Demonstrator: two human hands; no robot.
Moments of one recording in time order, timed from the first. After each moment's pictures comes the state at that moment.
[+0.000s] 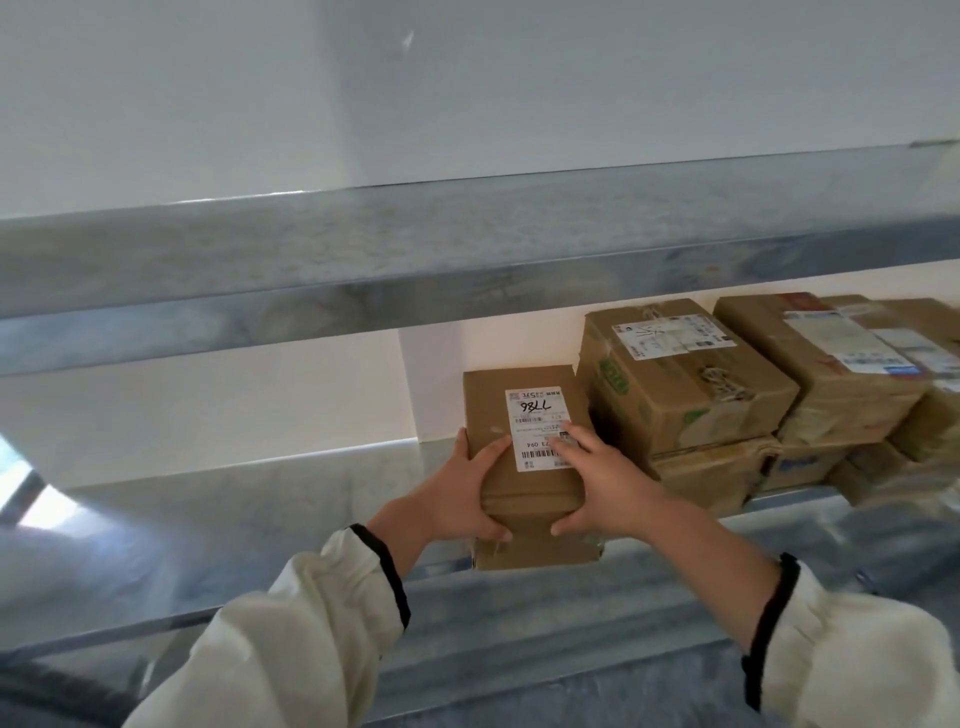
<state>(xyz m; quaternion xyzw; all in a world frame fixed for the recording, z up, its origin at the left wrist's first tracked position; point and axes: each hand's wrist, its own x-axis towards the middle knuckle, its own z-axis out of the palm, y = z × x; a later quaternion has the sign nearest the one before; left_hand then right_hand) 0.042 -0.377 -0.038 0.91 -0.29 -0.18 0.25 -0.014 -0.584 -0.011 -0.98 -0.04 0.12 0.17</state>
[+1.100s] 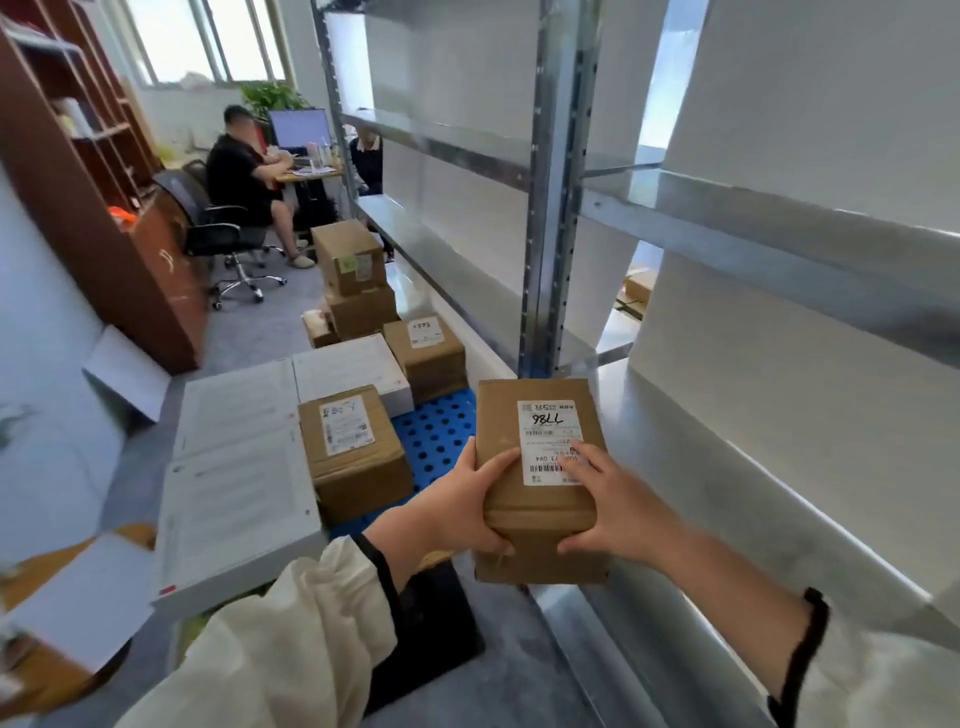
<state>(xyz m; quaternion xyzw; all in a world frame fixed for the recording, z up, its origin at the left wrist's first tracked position) -0.283 -0.117 -0.002 0.92 0.30 -0.02 0.24 -0.104 -0.240 0.014 -0.76 -0.62 0.16 0.09</state>
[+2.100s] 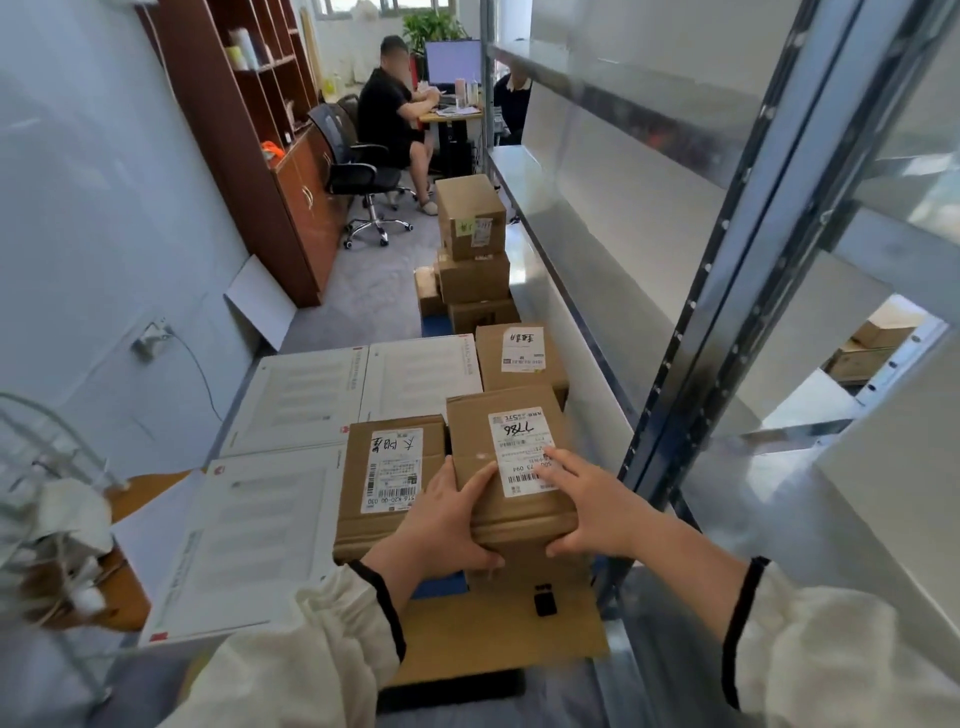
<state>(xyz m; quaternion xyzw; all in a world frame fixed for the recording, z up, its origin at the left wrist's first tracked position) -0.282 0.059 -0.059 0.82 0.53 -0.04 0.21 -0.063 0.041 -0.049 -0.58 -0.79 0.21 0.02</state>
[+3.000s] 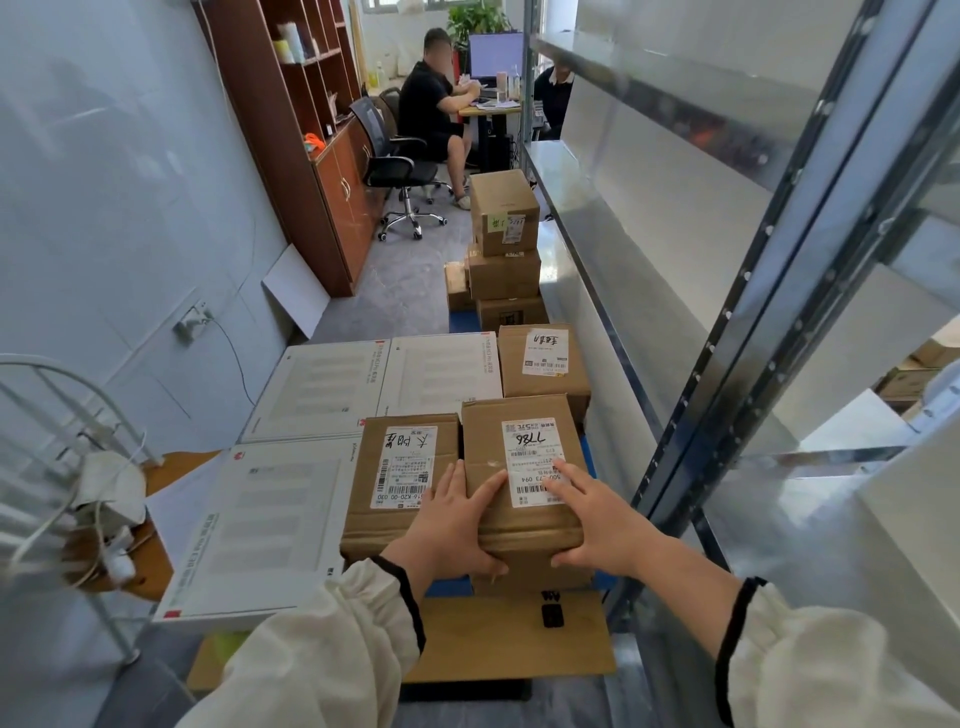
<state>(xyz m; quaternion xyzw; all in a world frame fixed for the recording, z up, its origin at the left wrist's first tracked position) -0.277 0.069 -0.079 0.80 0.56 -0.09 0.18 -0.058 0.056 -0.082 -0.57 -0.79 0.23 0.02</state>
